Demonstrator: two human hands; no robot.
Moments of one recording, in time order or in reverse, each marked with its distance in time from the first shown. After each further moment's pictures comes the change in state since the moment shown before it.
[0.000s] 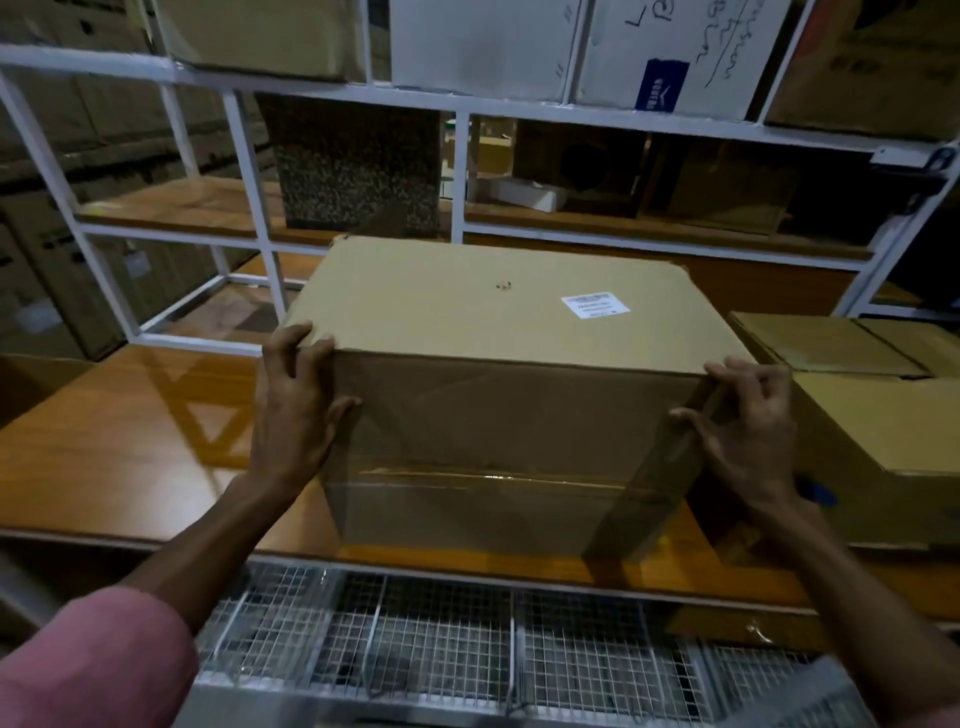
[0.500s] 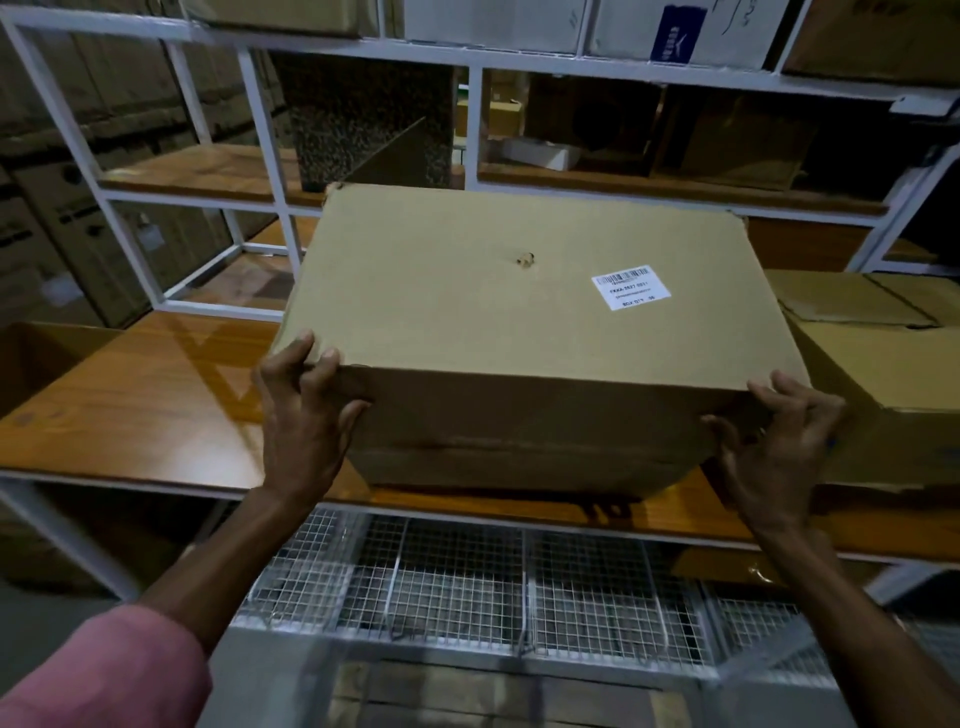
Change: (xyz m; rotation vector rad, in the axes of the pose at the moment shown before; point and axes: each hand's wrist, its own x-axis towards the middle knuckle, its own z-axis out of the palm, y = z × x) left_hand -0.075 0.016 -0.036 -0.025 0.093 0.065; right_hand -0.088 -0.023 -0.022 0.015 0.277 -0.074
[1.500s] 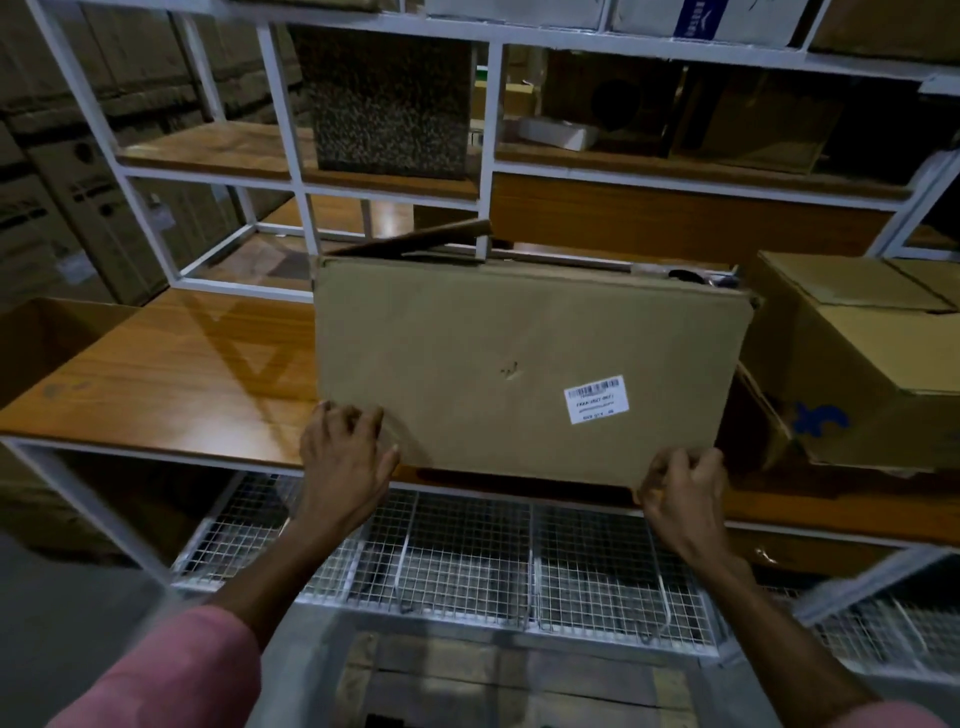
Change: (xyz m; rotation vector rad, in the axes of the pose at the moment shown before) left_hand -0.090 -0.013 0.026 0.275 -0.559 -0.349; right_hand -0.109 -0.006 0.047 -0.274 -0.697 0.332
